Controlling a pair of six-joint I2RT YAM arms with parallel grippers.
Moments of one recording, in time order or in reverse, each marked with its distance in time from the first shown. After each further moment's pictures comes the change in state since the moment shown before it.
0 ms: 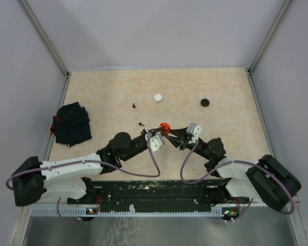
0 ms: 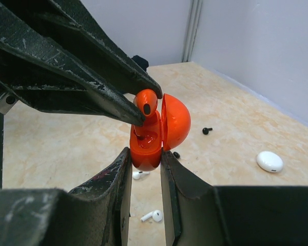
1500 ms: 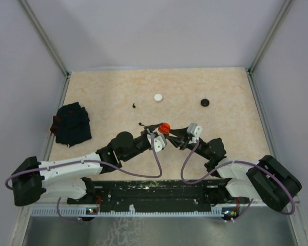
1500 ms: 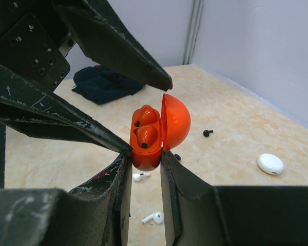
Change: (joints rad) left arm -0.016 0.000 0.032 -0.097 -0.038 0.057; right arm 0.000 -0.007 0.000 0.006 -0.003 0.008
